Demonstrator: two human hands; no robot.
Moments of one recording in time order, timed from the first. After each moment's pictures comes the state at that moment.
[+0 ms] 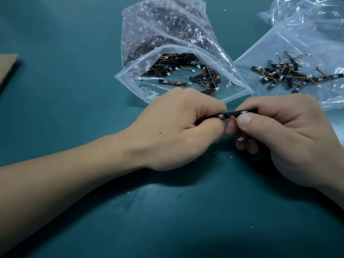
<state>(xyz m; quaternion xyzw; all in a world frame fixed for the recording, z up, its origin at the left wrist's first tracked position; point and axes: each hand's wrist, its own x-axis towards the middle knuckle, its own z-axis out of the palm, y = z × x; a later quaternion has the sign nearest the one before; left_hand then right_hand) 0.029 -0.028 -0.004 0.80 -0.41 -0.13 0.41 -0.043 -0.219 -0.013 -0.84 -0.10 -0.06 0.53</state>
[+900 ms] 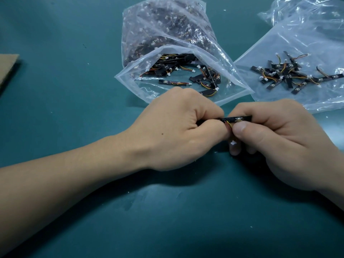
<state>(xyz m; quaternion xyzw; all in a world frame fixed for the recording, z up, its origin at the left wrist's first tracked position) 0.027 -0.030 -0.006 0.82 -0.40 -0.10 0.40 -0.042 -0.218 -0.010 -0.87 -0.16 -0.02 0.47</state>
